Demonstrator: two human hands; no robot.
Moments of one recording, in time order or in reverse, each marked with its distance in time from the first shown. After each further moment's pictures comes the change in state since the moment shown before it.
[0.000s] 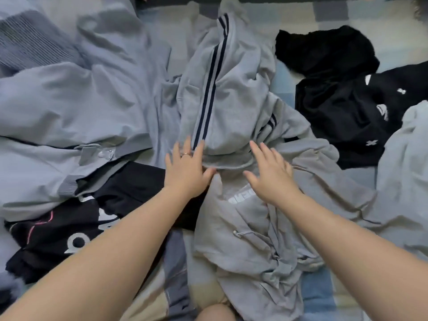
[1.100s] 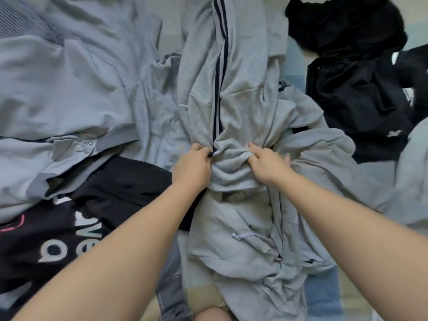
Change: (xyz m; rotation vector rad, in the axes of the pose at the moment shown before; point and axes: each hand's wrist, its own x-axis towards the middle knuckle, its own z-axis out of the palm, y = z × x) left_hand 0.027 0.019 0.031 -0.305 -0.067 -0.039; right_hand 0.072 0.022 0.038 0.174 -0.254 0.169
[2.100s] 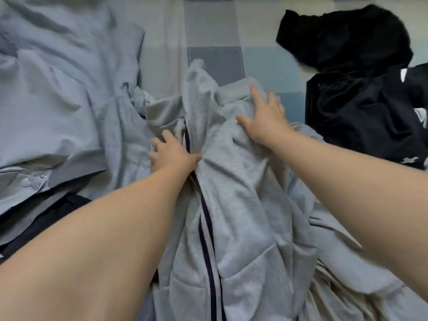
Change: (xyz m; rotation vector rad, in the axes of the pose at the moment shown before) left_hand 0.128 0.003 0.002 -0.094 0.069 -0.550; right_hand 0.118 -0.031 -0.089 0.014 0.337 -0.101
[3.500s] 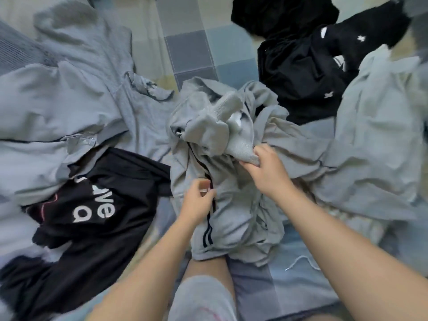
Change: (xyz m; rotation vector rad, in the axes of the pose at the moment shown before) left_hand -0.289 -0.118 0.013 -0.441 -0.427 0.240; right_hand -0.325 0.044 -0.047 0.395 0.018 0.015
